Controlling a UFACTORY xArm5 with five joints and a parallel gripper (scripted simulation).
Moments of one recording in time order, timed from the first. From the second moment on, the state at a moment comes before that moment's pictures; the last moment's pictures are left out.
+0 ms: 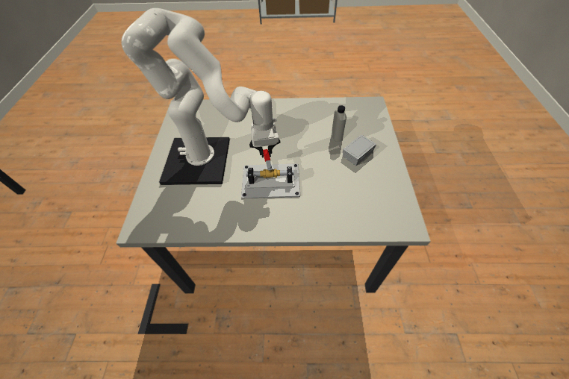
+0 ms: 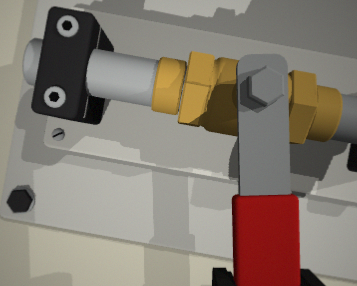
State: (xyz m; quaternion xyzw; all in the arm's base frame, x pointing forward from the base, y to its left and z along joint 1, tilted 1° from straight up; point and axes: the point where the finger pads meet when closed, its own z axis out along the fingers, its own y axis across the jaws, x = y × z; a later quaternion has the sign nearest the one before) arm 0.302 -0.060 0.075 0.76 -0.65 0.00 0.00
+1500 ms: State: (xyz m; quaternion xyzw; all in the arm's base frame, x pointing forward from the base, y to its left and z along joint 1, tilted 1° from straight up) arm 0.318 -0.059 0.075 0.70 -0.72 0.00 0.00
